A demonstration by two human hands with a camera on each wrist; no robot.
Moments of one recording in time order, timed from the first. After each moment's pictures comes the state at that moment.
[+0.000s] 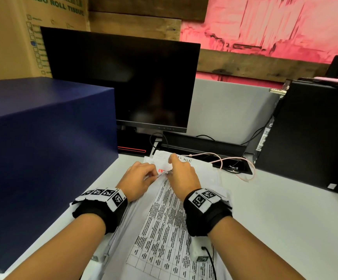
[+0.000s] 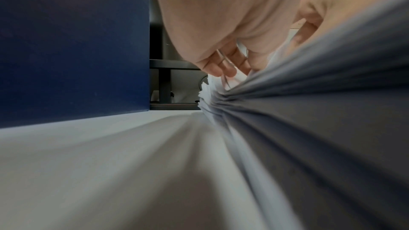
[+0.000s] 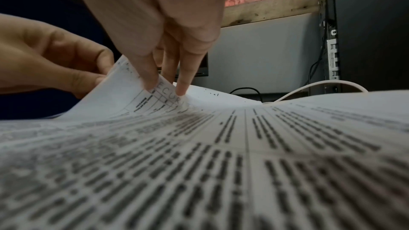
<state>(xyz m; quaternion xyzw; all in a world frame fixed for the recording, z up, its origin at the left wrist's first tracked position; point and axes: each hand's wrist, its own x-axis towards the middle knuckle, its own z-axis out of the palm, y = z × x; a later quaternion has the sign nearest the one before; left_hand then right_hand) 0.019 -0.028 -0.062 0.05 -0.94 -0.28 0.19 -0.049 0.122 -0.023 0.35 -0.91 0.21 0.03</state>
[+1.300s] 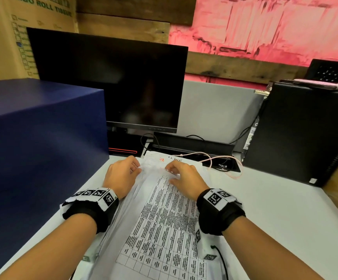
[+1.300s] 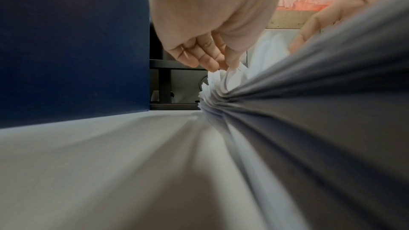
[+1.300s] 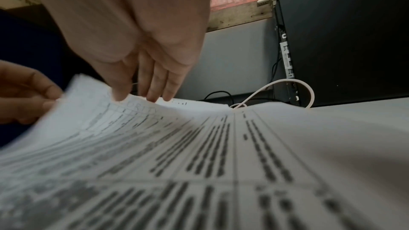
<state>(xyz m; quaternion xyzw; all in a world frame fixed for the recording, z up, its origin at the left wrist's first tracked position) 0.021 -0.028 -0.052 0.20 -0.90 -0.29 0.26 -0.065 0.166 -0.021 0.38 -0.87 0.30 -0.05</state>
